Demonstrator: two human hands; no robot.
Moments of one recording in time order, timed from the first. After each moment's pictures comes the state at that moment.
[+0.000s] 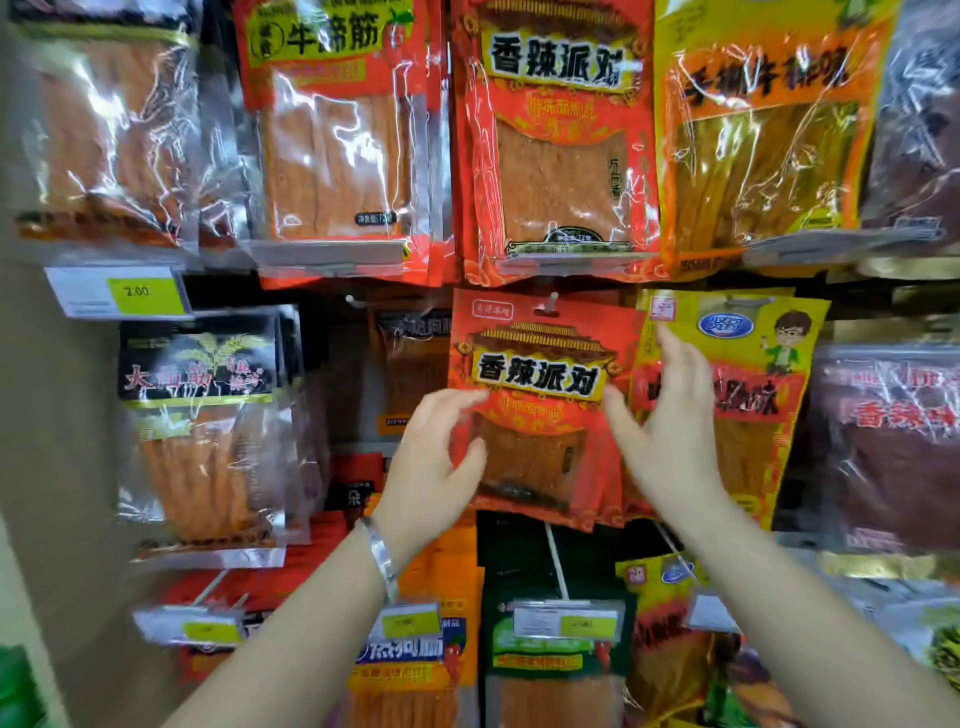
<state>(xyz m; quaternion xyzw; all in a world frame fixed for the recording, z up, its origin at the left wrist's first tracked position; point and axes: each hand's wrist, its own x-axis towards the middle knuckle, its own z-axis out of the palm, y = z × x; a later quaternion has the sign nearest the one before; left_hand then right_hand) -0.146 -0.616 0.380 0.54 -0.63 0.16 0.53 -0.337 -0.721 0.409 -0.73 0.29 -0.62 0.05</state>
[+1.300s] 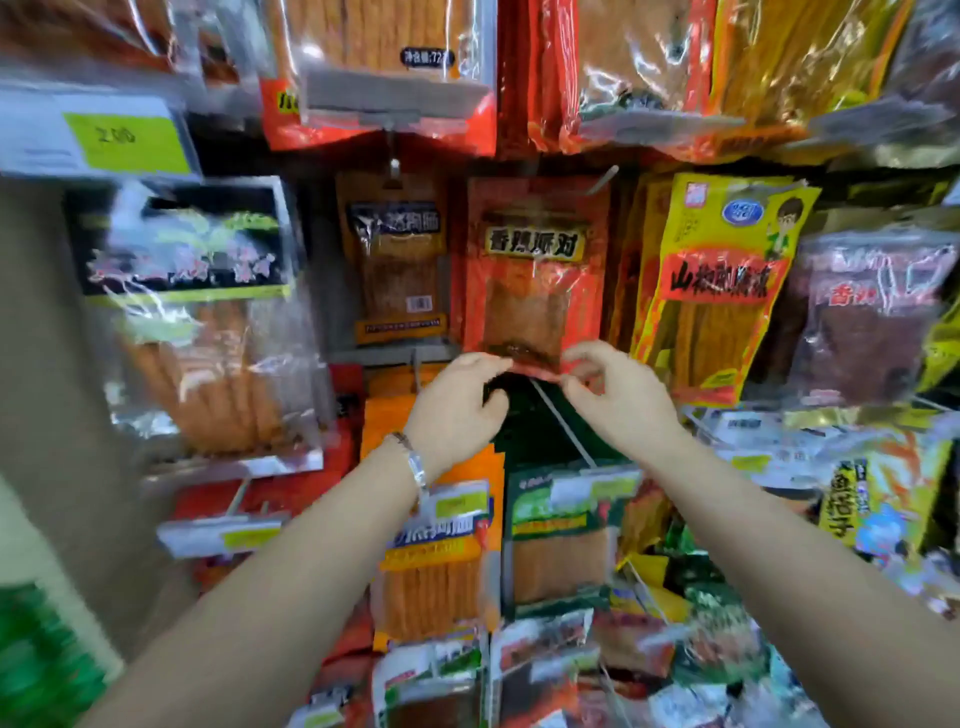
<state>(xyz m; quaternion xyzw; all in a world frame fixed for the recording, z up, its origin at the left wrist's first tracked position) -0.111 -0.609 0.346 0.62 -0.69 0.01 0.37 -0.290 -0.671 0.354 -0.81 0.42 -0.40 0.09</state>
